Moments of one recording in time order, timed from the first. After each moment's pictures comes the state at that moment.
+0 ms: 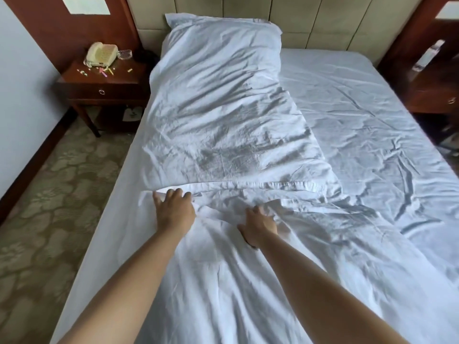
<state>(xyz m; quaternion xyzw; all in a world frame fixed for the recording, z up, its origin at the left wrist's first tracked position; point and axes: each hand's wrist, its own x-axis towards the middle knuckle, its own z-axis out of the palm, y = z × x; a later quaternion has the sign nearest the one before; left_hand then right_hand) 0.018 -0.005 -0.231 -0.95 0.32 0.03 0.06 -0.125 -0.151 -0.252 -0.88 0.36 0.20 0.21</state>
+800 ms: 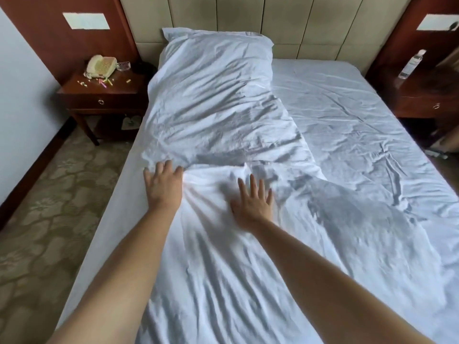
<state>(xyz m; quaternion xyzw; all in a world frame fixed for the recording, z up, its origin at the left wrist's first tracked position) 0.037 -0.021 -0.173 -0.94 0.32 -0.08 0.04 -0.119 -0.161 -0.214 -0.93 0.32 0.07 0.17</state>
